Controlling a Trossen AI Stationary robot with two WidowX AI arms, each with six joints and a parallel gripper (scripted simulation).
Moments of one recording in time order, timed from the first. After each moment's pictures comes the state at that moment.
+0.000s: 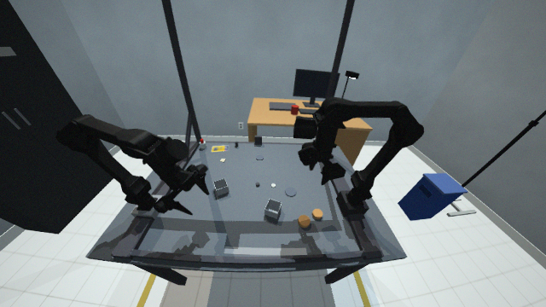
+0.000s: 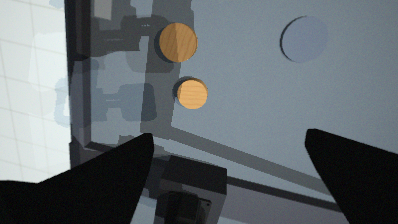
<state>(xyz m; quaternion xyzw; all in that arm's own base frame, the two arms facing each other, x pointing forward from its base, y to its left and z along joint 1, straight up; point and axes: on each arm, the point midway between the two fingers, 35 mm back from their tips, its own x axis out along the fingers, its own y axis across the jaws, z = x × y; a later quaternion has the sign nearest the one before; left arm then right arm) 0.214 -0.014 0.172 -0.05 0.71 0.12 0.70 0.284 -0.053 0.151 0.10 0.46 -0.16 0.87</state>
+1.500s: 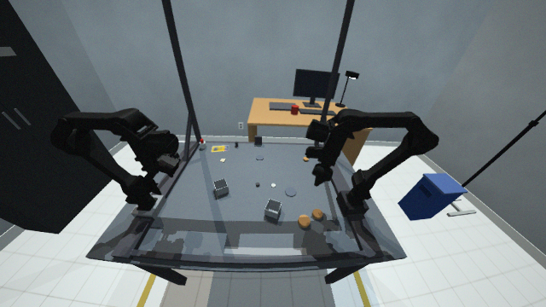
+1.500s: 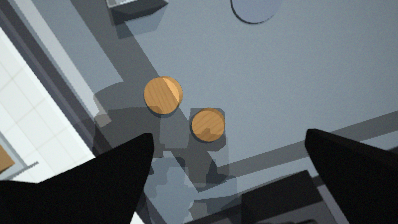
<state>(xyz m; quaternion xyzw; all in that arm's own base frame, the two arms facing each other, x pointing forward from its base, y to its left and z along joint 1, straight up) 0.190 -0.030 0.139 0.24 0.64 -0.13 0.72 0.153 -0.001 0.172 0.00 0.70 0.00 0.71</state>
